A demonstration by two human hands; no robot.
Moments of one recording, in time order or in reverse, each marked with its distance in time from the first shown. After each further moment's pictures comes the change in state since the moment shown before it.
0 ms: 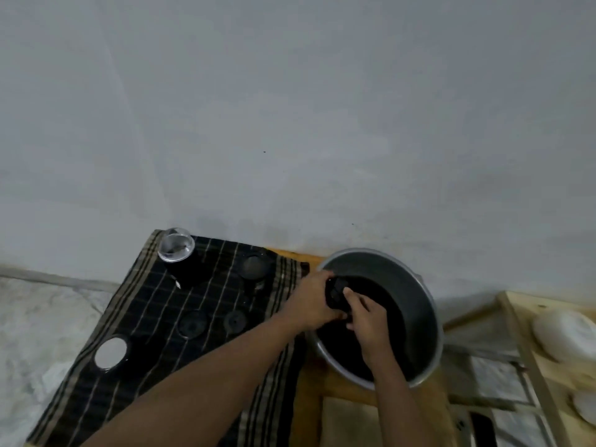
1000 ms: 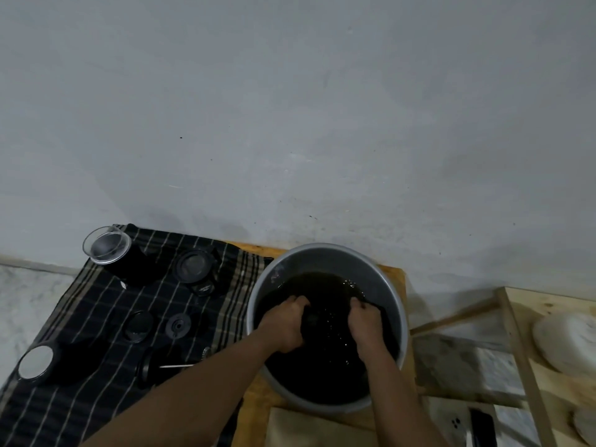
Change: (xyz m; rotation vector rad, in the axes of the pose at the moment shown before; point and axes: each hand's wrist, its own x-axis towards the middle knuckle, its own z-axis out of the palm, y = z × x) left_hand 0.058 -0.019 0.100 0.357 -0.288 -0.315; right_hand 0.112 0.047 -0.081 -0.160 0.001 0.319
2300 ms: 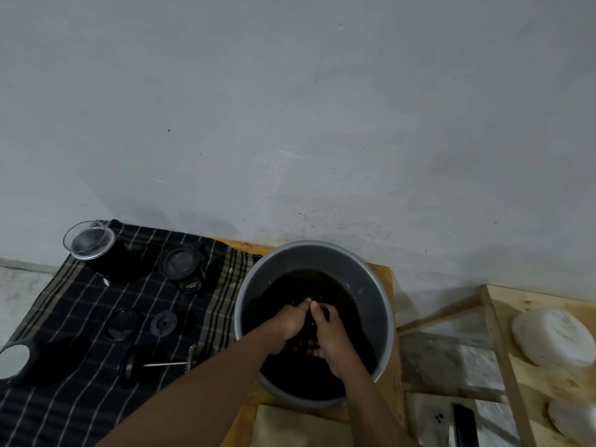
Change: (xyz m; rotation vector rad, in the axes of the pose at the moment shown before) left_hand 0.002 0.034 0.012 -0.972 -0.183 -0.418; right_hand -0.024 0.027 0.018 0.037 -0.322 0.026
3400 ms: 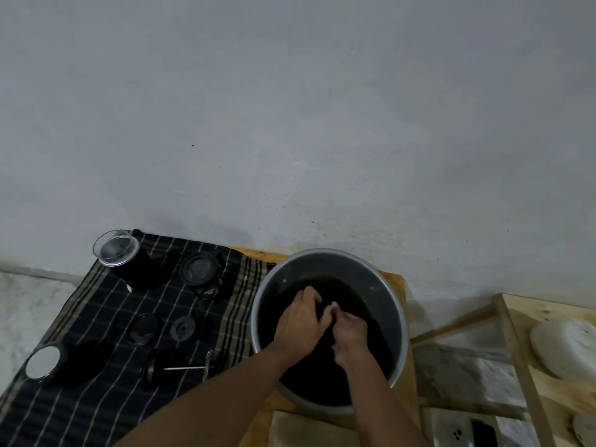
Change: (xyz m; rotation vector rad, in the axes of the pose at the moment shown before) left_hand -0.022 -0.002 0.001 0.556 0.540 0.687; right_hand -0.001 -0.024 0.012 0.312 0.199 0.072
